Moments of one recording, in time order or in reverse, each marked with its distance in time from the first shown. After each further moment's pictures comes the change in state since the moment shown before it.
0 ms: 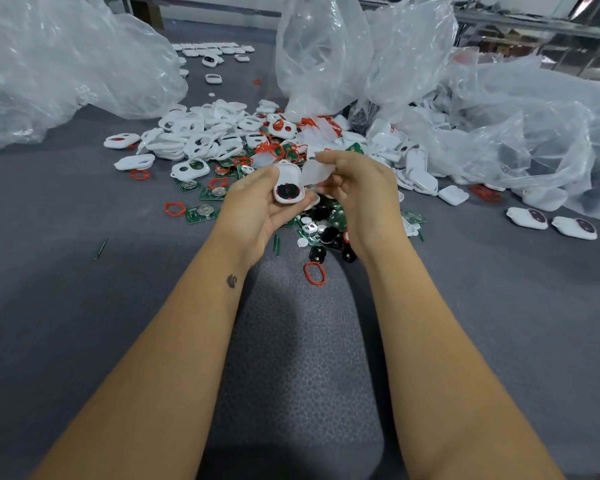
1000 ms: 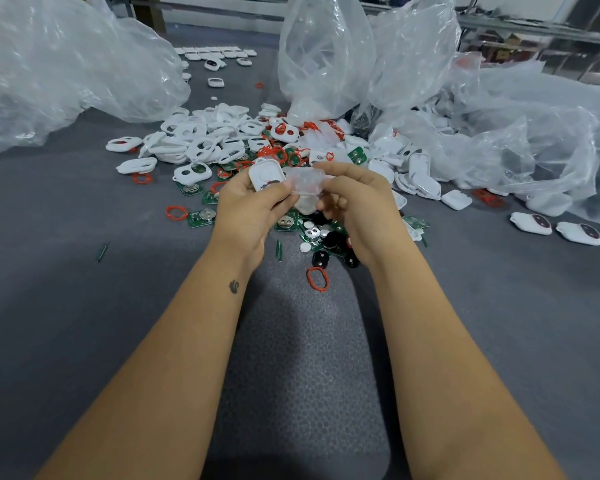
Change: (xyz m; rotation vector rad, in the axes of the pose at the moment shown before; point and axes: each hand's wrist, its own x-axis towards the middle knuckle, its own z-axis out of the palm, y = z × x) left_hand 0.000 0.000 -0.003 0.146 0.085 0.188; right_hand -0.001 0.001 -0.001 -0.104 -0.103 0.101
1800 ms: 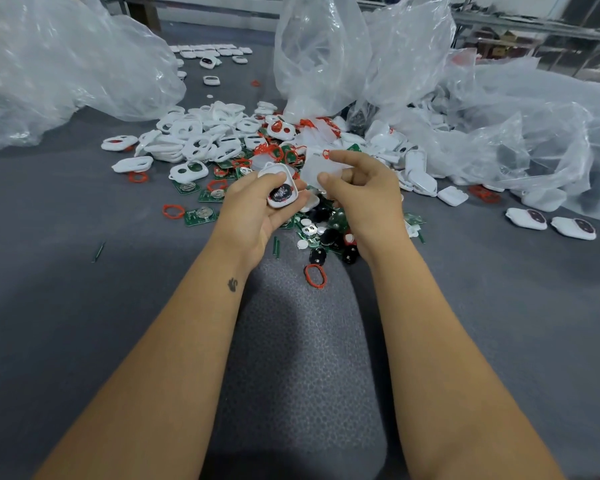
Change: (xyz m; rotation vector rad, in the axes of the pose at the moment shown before) left_hand -0.001 0.001 0.003 -0.100 -0.045 -0.140; right_hand 0.001 0.004 -0.006 -0.229 0.166 -0.142
